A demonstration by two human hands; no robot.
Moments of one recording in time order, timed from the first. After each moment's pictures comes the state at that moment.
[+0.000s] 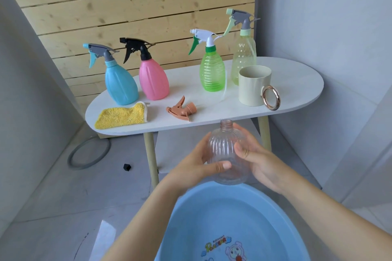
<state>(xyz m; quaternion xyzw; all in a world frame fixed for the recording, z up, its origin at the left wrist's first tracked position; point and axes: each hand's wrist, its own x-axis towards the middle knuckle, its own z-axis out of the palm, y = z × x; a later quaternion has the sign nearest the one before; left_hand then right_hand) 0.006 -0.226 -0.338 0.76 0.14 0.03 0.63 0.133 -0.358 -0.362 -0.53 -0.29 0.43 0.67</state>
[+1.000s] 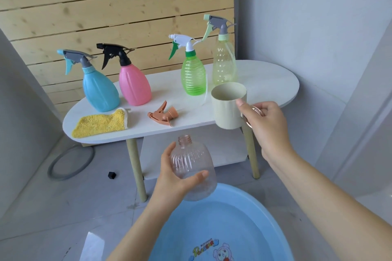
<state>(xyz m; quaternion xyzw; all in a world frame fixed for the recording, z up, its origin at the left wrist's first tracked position) -0.010 -0.245 -0.363 0.73 0.28 0.20 0.59 0.167 -0.367 -0.304 -0.71 -0.14 0.03 0.69</state>
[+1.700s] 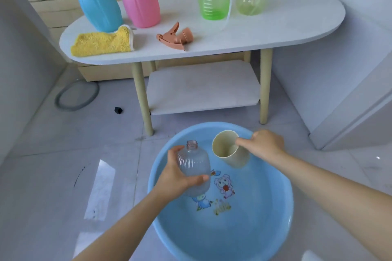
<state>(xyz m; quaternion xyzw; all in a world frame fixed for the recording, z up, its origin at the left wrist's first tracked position) -0.094 -0.261 -0.494 0.75 0.37 0.05 0.55 0.121 -0.389 -0.472 -0.94 -0.23 0.21 0.14</state>
